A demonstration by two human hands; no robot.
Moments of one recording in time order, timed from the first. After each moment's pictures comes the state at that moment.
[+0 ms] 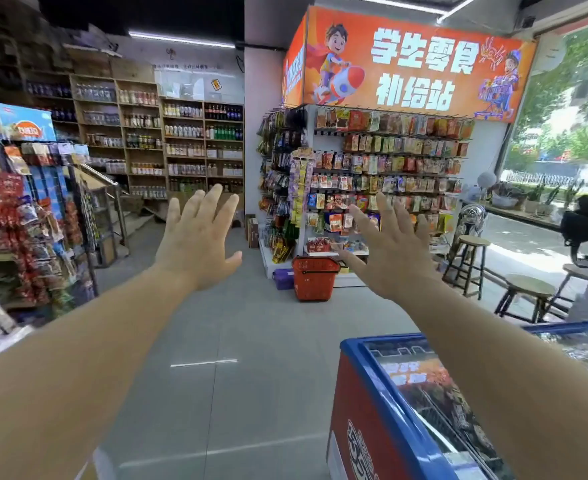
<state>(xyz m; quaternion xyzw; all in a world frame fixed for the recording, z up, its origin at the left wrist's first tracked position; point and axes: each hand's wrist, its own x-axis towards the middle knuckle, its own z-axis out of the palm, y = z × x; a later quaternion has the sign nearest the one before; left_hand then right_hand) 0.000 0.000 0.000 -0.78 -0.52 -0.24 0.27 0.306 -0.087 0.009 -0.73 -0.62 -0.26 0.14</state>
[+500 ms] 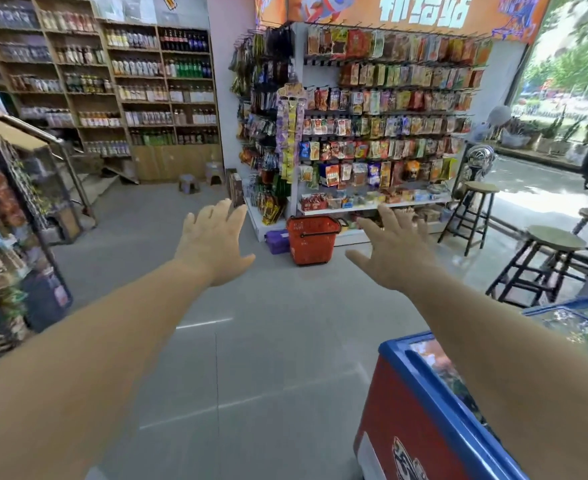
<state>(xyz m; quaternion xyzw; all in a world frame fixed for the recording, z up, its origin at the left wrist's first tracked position) 0.022 0.332 -0.067 -0.83 -0.53 -0.11 0.13 0.313 0.233 -0.072 -0.79 -0.59 -0.14 0.02</state>
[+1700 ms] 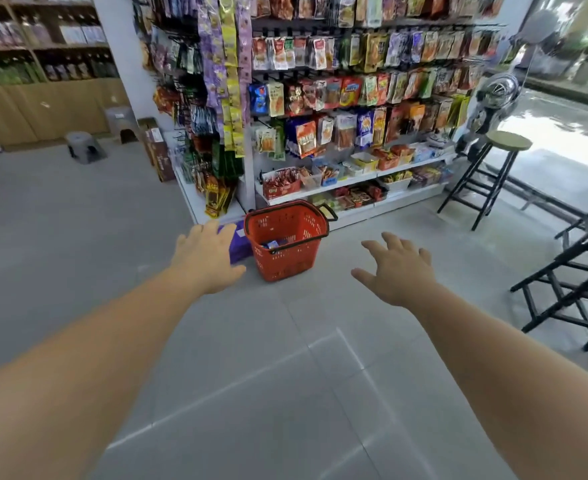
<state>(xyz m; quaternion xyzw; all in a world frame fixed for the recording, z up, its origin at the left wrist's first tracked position) 0.362 1.222 -0.200 -0.88 -0.47 0.02 0.02 0.643 1.048 -0.218 -0.86 -0.50 0.03 -0.05</state>
